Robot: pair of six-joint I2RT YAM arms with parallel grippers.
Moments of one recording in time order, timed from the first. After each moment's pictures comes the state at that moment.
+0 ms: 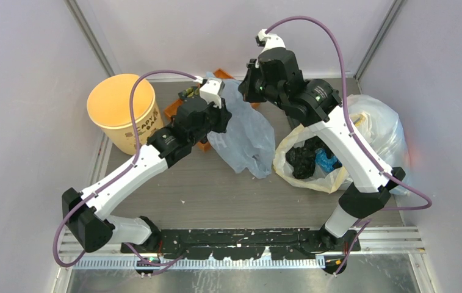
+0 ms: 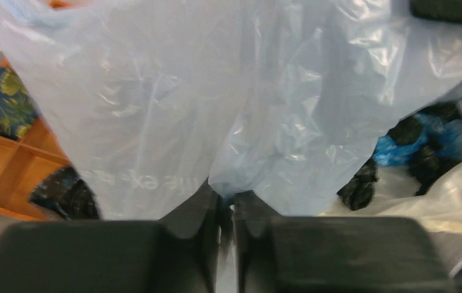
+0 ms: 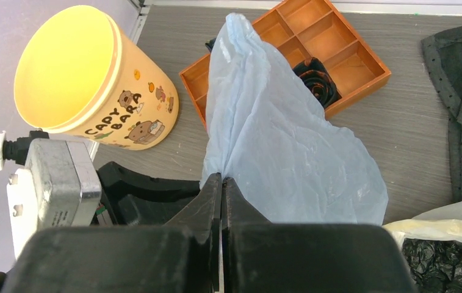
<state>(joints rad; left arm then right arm) -0.75 1.30 1.25 -0.22 -0.17 -0.26 0.79 1.65 2.17 -0.94 0.29 0.50</state>
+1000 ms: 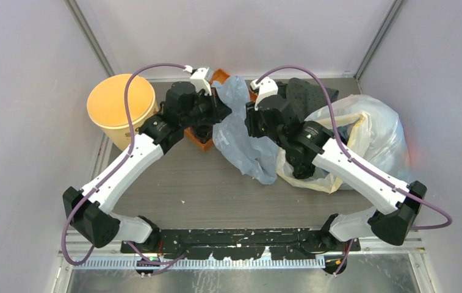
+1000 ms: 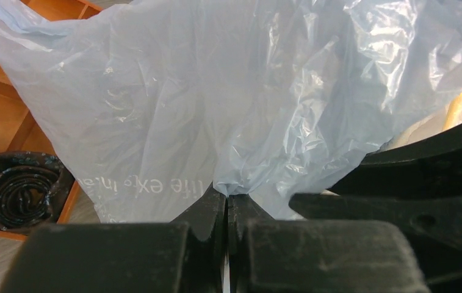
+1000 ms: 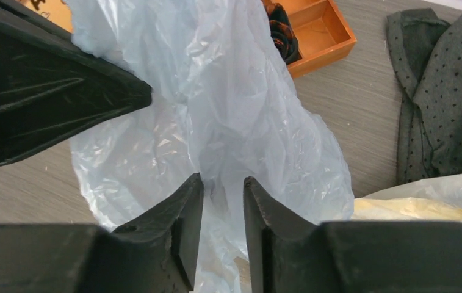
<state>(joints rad) -0.61 1.35 1.35 -0.30 0.13 -0.45 0.84 1.33 1.42 -0.55 0.35 0.29</state>
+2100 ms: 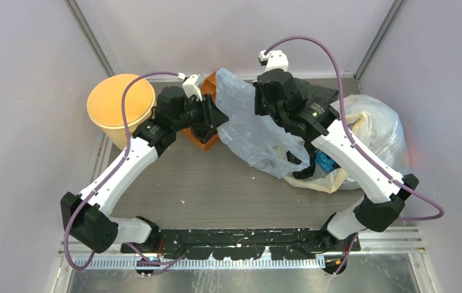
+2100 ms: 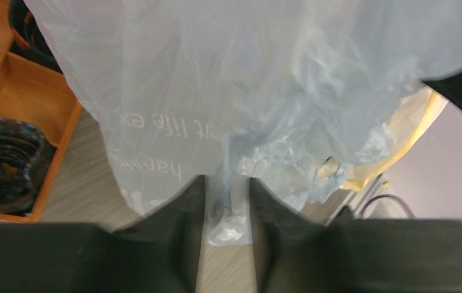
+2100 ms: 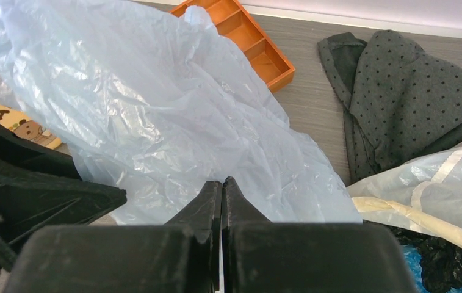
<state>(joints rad) -0.50 1.30 1.23 -0.28 0.34 -0.50 0.82 1.49 1.81 -0.80 0.52 0.35</state>
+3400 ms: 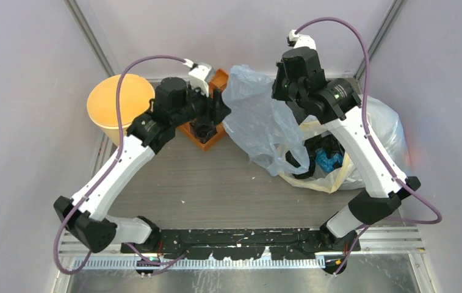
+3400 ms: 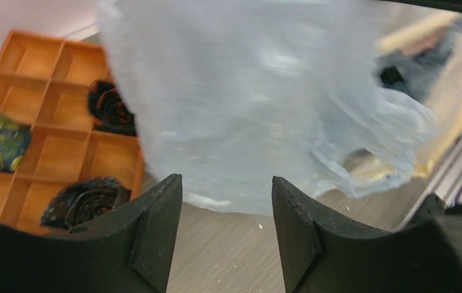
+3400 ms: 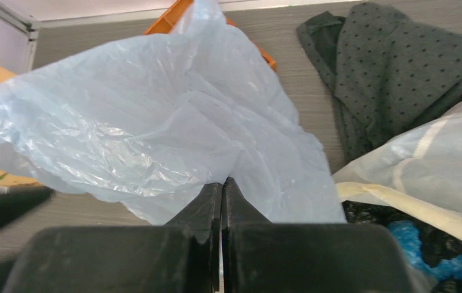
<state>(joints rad) -0.55 1.33 1.46 -0.43 0.20 -0.18 0.63 1.54 2.01 -0.99 0.40 0.45</state>
